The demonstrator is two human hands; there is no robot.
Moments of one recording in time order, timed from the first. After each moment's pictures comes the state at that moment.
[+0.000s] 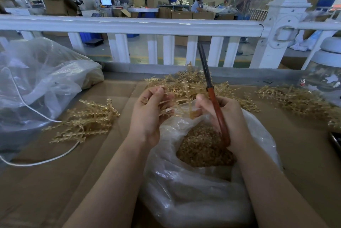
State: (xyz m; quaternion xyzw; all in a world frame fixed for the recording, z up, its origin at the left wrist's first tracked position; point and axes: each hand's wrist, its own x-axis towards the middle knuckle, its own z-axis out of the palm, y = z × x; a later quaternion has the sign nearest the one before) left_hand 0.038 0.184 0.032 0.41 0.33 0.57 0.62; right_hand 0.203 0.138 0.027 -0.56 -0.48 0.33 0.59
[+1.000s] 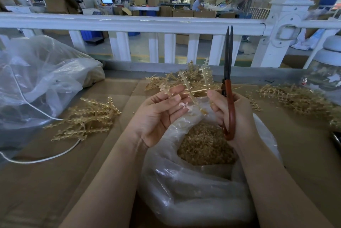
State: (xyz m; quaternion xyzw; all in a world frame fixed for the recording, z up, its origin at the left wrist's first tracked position) left_hand 0.029 0.187 0.029 0.41 0.19 0.45 0.77; right_hand 0.210 0.139 0.028 -0.46 -0.40 0.40 0.68
